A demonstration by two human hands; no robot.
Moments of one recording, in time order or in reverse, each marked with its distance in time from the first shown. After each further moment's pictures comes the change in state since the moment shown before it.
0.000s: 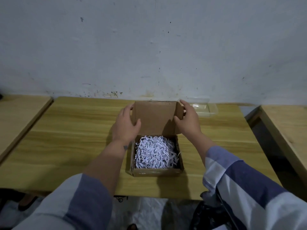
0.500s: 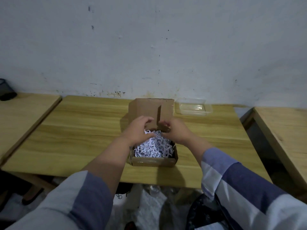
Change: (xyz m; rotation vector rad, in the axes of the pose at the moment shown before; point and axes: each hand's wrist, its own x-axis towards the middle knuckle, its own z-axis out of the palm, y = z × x) left_hand -0.048 0.035 -0.012 0.035 -0.433 0.165; right_hand -0.062 -0.024 -0.016 -0.288 -0.486 -0.195
